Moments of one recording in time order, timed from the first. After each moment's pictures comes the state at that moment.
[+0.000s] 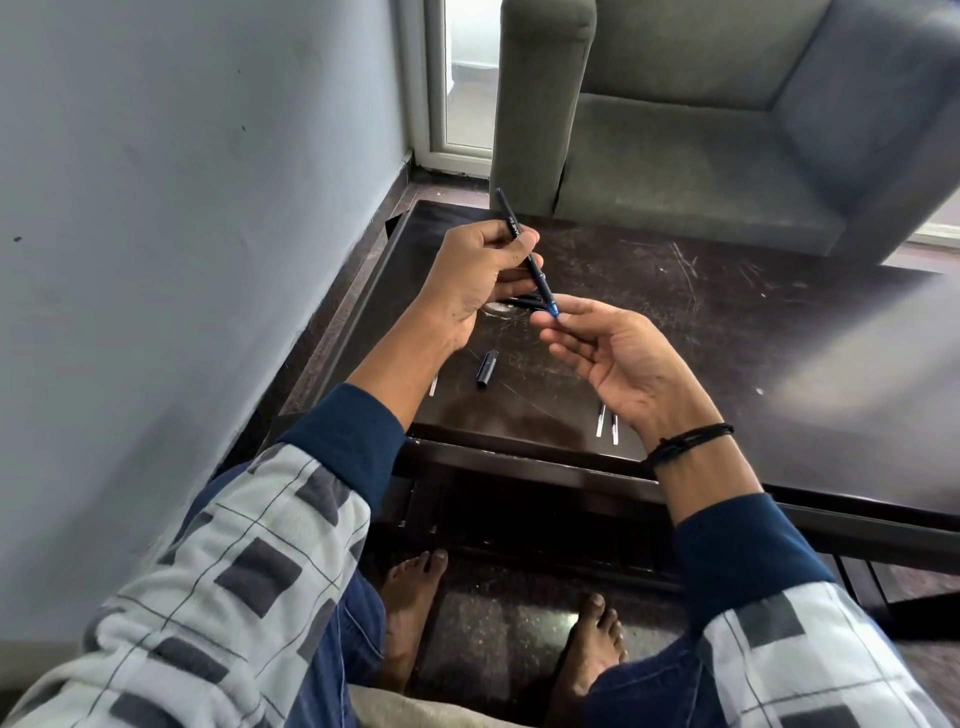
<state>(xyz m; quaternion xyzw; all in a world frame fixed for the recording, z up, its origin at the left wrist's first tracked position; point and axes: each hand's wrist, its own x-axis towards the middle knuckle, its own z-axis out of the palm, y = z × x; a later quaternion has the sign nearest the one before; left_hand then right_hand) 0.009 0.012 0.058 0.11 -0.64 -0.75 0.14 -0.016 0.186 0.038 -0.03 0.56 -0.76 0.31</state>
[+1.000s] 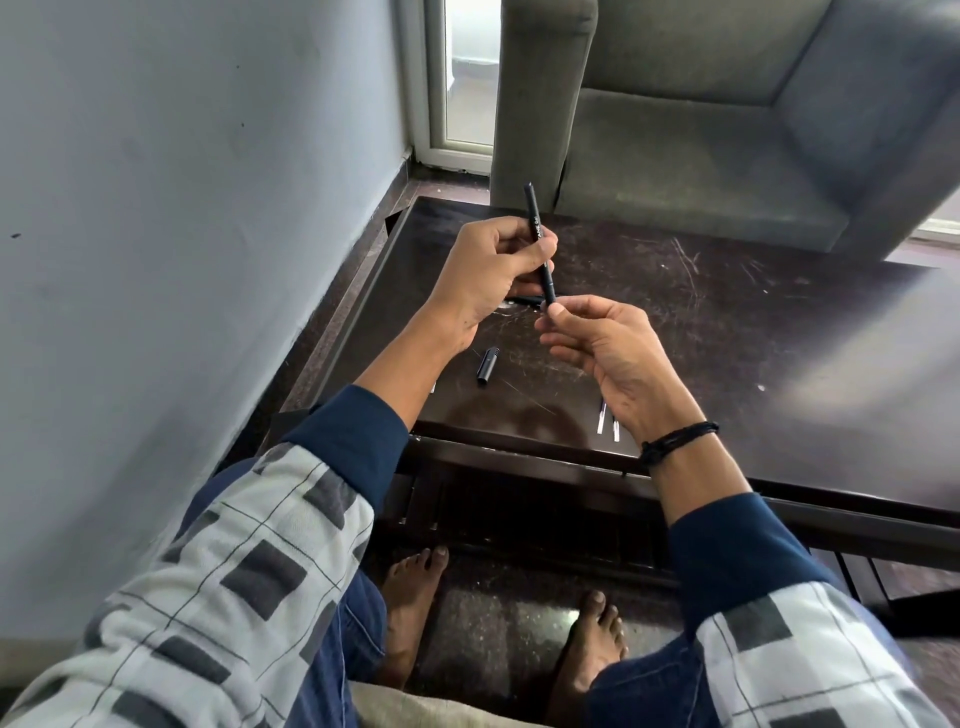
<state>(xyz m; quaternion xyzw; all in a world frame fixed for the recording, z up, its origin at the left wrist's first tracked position) 0.006 0.016 0.052 0.06 -0.70 -0.69 0.16 -0.013 0.179 0.029 -0.07 0.67 -0.70 0.21</state>
